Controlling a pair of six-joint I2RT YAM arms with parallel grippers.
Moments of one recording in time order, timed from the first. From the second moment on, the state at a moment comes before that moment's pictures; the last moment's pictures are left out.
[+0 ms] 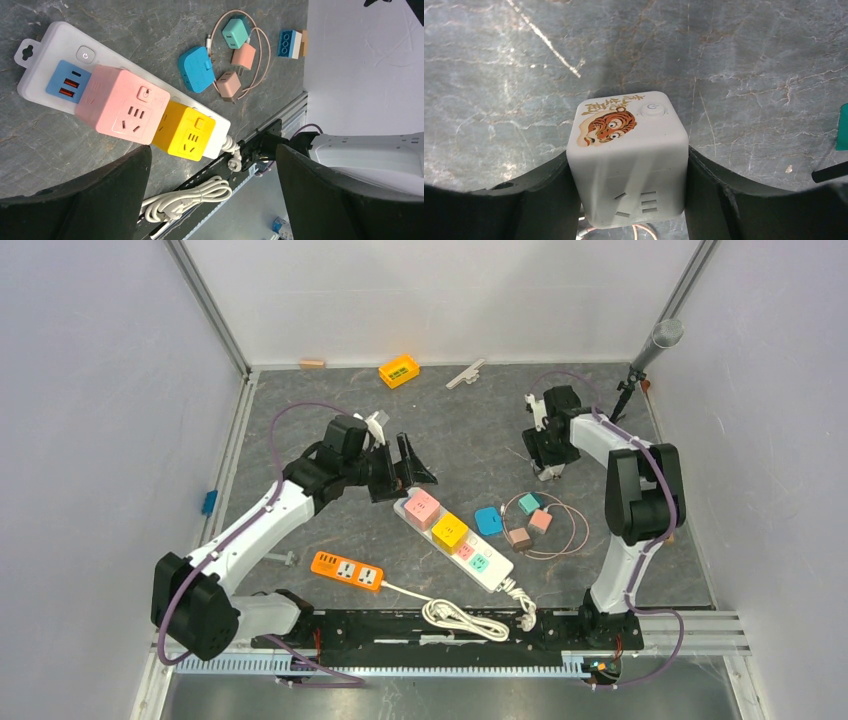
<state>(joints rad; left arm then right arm) -0.52 1.25 0.99 -0.43 0.43 -0.79 0.13 1.92 1.31 -0.59 0.06 -0.18</state>
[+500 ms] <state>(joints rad) -0.50 1.25 1.08 -0.53 0.42 -0.78 0.17 1.47 1.23 -0.61 -0.17 -0.24</state>
